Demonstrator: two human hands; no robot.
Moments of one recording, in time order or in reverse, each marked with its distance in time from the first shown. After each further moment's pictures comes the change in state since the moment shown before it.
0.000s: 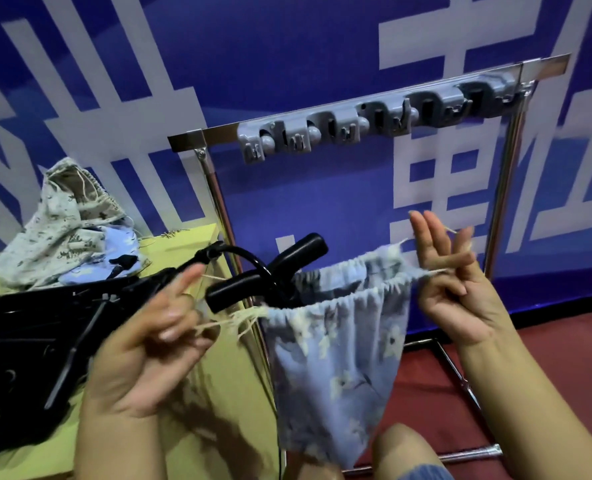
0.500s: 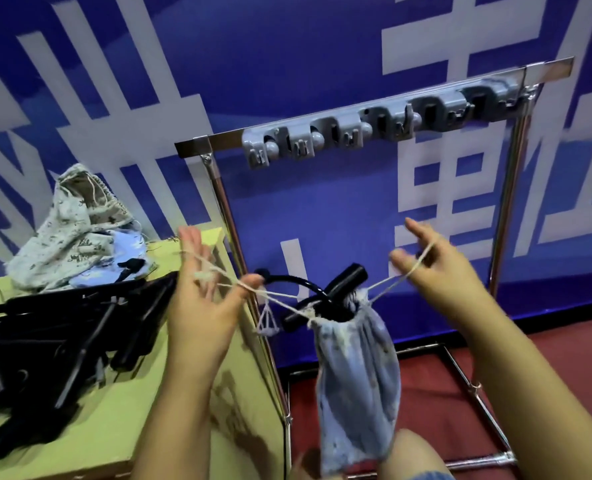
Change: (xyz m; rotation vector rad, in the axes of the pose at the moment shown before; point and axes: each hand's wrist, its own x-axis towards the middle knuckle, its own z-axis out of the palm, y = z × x) left_hand 0.034 -0.038 0.052 0.744 0.270 0.487; right_hand 0.019 0.006 0.003 -1.704 0.487 -0.375
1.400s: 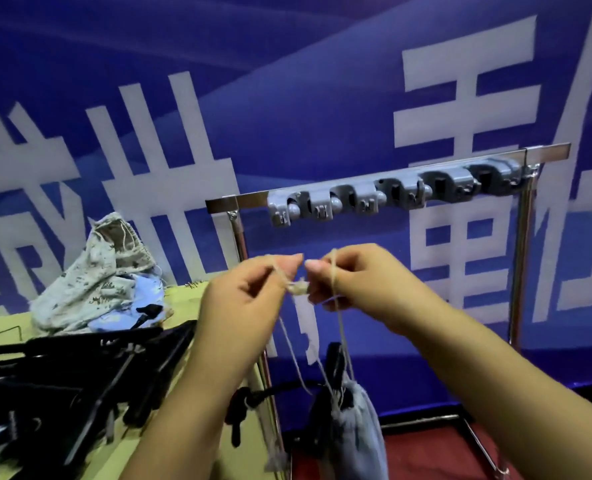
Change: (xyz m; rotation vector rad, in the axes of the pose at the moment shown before) left_hand 0.023 0.086 0.022 0.154 -0.097 0.110; right_hand 0.010 -0.136 0.054 0.143 -0.397 -0.030
